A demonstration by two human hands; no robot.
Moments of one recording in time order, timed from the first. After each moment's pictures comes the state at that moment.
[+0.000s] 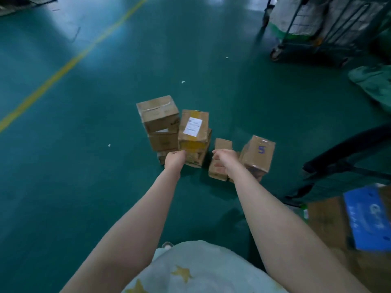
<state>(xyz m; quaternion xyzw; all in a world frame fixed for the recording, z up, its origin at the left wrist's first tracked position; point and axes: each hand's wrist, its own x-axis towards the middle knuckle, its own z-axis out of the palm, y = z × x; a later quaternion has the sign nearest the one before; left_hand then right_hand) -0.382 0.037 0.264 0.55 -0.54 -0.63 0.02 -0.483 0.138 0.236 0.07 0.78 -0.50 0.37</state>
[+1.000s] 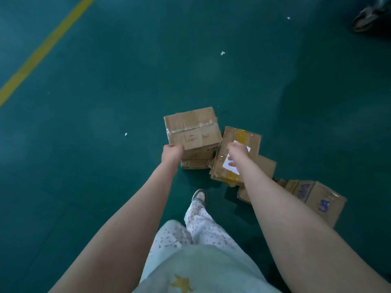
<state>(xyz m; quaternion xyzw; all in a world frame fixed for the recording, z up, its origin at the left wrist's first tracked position) -0.544 -0.288 0.168 0.65 -0.47 -0.60 -0.02 -0.673 -0.178 0.148 0.08 0.83 -0.36 0.42</state>
